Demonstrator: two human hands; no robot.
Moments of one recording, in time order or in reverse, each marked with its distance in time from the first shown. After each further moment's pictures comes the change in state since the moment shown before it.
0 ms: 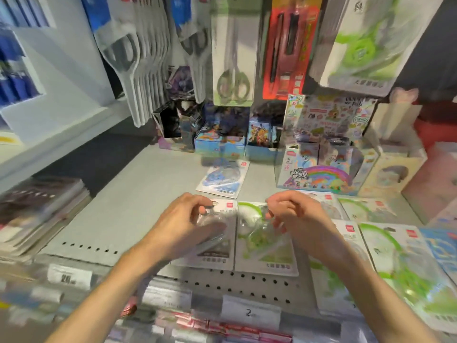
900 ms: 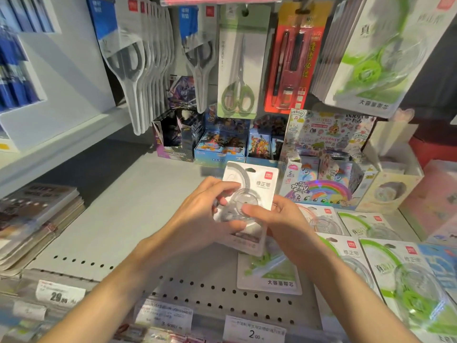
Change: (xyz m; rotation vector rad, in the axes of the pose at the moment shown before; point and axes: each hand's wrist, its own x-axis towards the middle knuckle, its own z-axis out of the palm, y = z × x) left_hand 0.036 0.020 -0.001 -0.139 -0.021 0.315; right_hand 0.027 -0.014 0.037 0.214 -0.136 0.046
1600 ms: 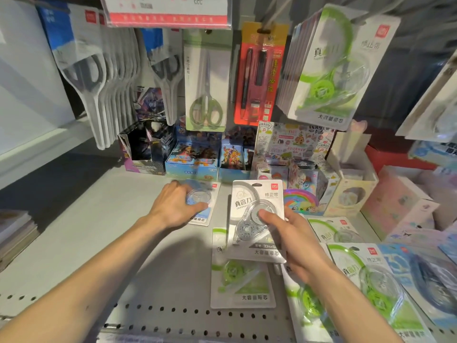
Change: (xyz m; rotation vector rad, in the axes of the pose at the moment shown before) left_hand 0.089 -0.061 0.017 0.414 -0.037 -0.250; right_hand -0.021 -0.003 -0.048 0.138 0.356 0.093
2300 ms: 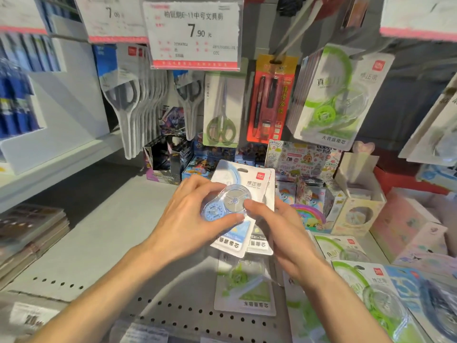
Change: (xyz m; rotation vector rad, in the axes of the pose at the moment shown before) left_hand -0.110 0.075 -0.073 -0.283 0.289 0.233; right_hand -0.010 -0.040 0.041 0.054 -0.255 -0.093
